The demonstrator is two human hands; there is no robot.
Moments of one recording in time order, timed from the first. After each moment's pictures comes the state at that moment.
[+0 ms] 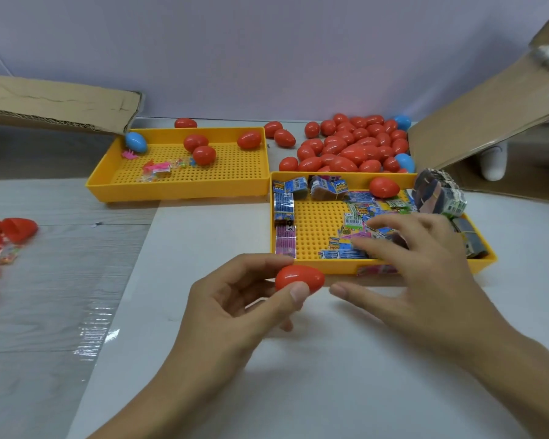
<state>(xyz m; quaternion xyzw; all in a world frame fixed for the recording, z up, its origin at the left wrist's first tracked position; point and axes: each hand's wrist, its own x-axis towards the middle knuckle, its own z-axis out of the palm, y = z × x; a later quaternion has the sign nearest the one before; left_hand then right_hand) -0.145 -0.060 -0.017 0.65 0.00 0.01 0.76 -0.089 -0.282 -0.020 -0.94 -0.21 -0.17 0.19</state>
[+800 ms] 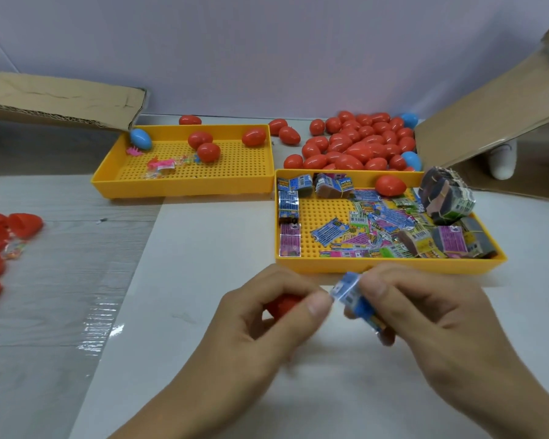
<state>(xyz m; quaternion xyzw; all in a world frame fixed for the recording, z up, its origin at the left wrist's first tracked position) -0.153 -0.066 -0.015 0.71 -0.11 -0.02 0.70 -0.129 -0.257 -0.001 -0.77 -0.21 -0.02 0.60</state>
